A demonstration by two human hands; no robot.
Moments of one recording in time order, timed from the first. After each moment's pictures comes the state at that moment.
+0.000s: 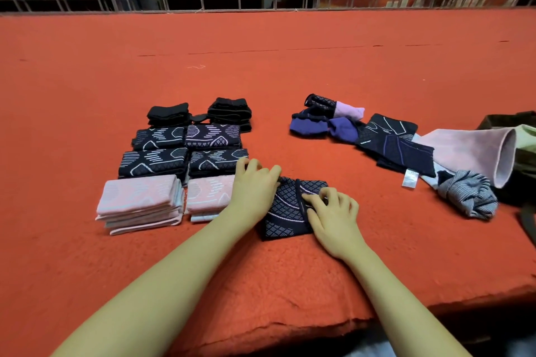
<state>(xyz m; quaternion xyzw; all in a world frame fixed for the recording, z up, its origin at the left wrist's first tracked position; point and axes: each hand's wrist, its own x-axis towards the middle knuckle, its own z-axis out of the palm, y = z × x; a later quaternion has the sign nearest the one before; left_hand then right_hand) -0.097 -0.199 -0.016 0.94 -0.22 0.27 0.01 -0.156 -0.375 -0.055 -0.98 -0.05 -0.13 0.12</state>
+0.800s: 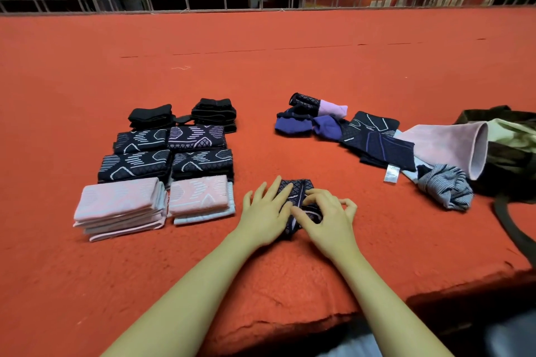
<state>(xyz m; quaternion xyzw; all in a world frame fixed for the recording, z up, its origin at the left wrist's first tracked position) -0.129 -0.235 -0.040 0.97 -0.20 -0.04 0.15 -0.173 -0.379 -0.053 -0.91 -0.03 -0.27 0.32</state>
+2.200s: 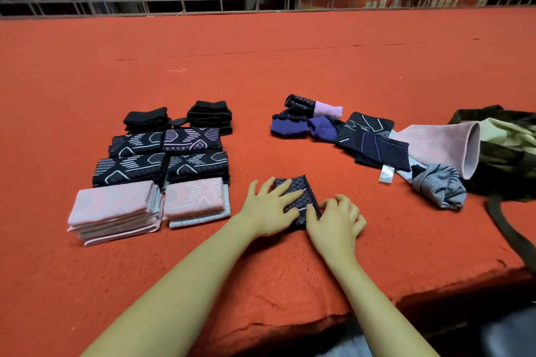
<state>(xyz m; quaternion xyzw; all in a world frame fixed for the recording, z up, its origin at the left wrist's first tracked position) -0.115 -0.249 -0.024 0.96 -0.26 -0.07 0.04 -0.167 -0.382 -0.063 -0.93 0.21 -0.18 0.23</state>
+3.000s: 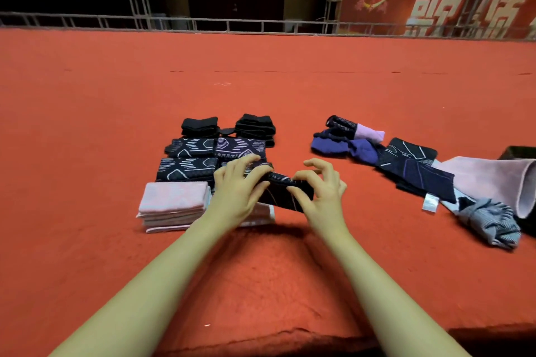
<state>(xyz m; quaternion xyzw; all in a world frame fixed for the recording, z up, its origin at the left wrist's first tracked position) -0.112 -0.114 0.001 0.88 -0.22 0.38 0.18 -0.135 -0.297 0.001 -0.82 -0.16 -0.37 0.40</state>
